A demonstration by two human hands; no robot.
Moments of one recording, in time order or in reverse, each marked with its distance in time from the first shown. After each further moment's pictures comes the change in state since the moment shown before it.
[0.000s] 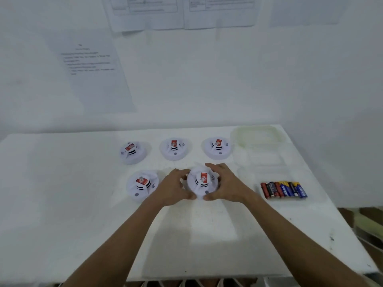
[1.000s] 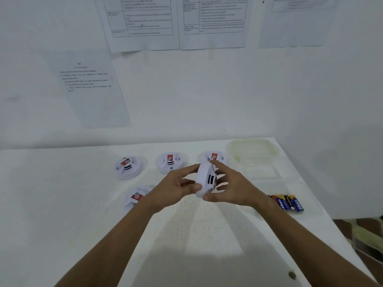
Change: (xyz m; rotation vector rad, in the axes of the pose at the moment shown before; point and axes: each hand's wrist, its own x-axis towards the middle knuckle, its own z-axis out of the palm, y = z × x) left_hand -0.007 0.059 -0.035 -0.458 -0.105 0.145; right_hand -0.008 -0.022 -0.043 0.149 0.088 -0.085
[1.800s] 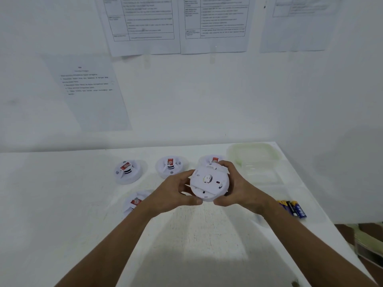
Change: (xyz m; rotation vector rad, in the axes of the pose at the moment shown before) left_hand 0.004 -0.007 -0.009 0.070 -0.035 0.010; right_hand -0.002 0.004 -0.011 0.417 -0.135 -0.010
